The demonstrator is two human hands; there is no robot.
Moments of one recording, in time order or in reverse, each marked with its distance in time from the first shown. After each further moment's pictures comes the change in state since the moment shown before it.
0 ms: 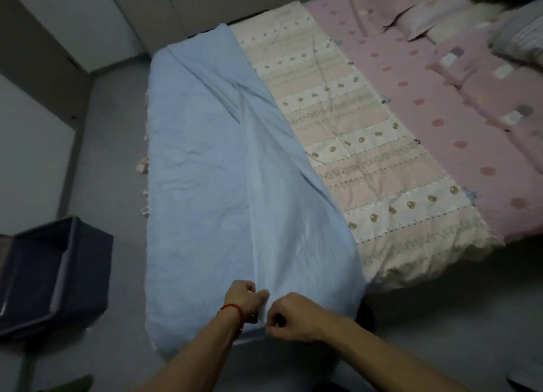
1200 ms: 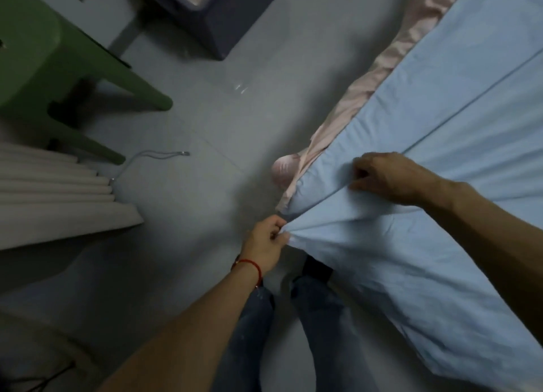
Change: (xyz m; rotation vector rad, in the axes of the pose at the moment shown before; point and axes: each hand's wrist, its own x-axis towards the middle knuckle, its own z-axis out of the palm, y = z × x) left_hand 0.158 -0.432 -0.053 -0.784 0.328 -0.129; right_hand 0.440 -0.091 0.171 -0.874 -0.471 -0.283
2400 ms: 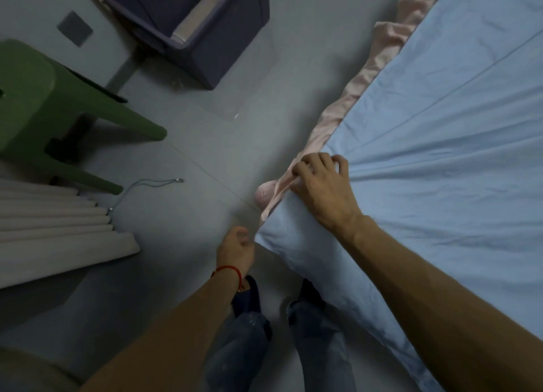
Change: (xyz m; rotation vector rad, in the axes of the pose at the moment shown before) left_hand 0.028 0.025 -0.003 -0.045 0.255 -0.321; right_hand 0.040 -0.038 0.040 -0.078 0.638 0.014
